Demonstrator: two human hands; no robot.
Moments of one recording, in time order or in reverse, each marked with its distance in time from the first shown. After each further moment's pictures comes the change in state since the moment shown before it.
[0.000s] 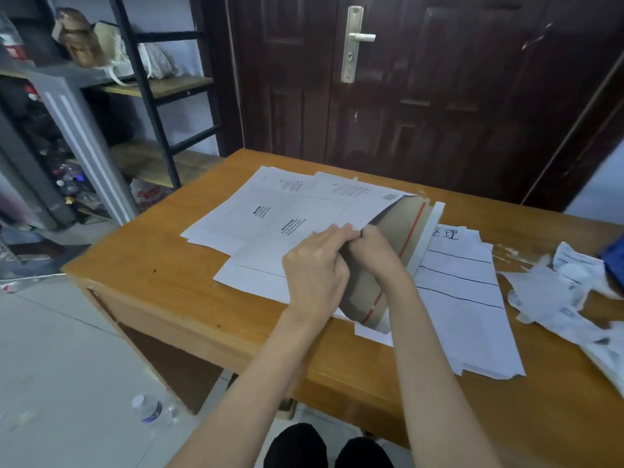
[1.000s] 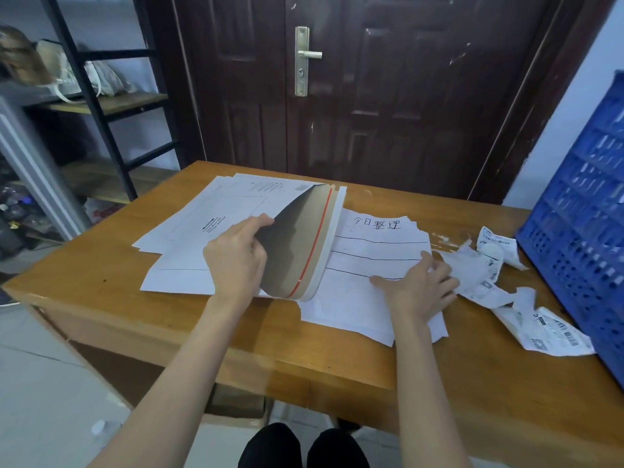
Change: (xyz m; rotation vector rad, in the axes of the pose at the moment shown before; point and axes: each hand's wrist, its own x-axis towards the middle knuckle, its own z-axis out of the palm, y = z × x) left_hand 0.007 -0.018 -0.014 0.215 -0.117 -0.060; right_hand -0.049 0.113 -0.073 -0.508 0.789 0.323
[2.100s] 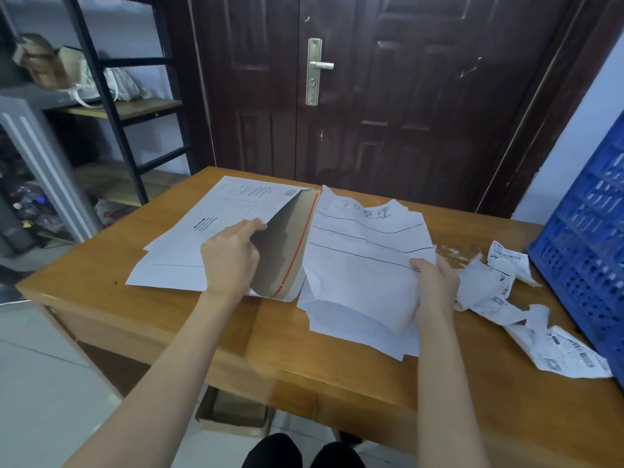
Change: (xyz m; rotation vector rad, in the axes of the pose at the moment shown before) left_hand 0.014 -0.033 0.004 0.108 -0.058 0.006; right_hand 0.008 -0.018 -0.038 1.102 -0.242 0.285
